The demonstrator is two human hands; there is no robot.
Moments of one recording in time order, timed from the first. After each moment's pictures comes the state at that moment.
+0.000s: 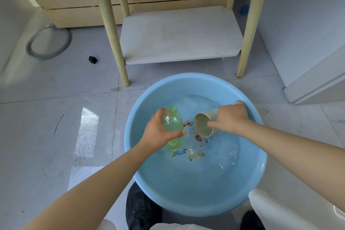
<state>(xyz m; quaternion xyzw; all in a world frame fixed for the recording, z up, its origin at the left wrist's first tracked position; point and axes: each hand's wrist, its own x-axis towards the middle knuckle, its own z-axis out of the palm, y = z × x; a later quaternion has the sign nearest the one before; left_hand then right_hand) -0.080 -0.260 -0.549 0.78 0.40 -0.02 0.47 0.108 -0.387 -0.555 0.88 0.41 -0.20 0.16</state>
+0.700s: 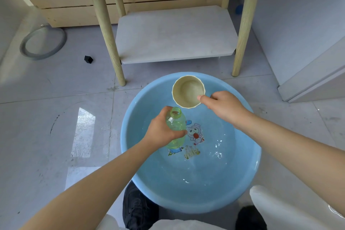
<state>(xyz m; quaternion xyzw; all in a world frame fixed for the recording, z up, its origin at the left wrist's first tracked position) -0.066 -0.270 -0.550 0.79 0.37 -0.02 0.48 0.094 -0.381 -0.500 0.87 0.23 -0.32 -0.28</state>
